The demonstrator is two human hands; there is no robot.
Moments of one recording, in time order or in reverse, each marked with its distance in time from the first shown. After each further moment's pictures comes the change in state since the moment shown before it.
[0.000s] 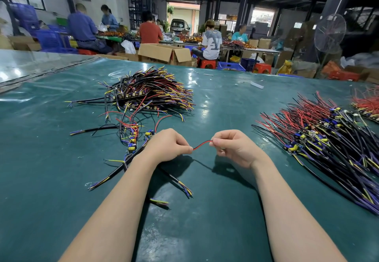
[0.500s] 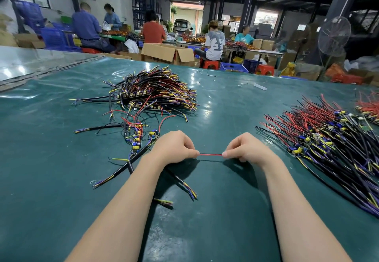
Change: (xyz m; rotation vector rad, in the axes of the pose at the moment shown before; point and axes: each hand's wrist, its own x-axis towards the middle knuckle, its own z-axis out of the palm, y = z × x) left_hand -0.001 0.005 0.004 0.109 -0.034 0.014; right_hand -0.007 -0.012 -0.011 -0.679 0.181 0.210
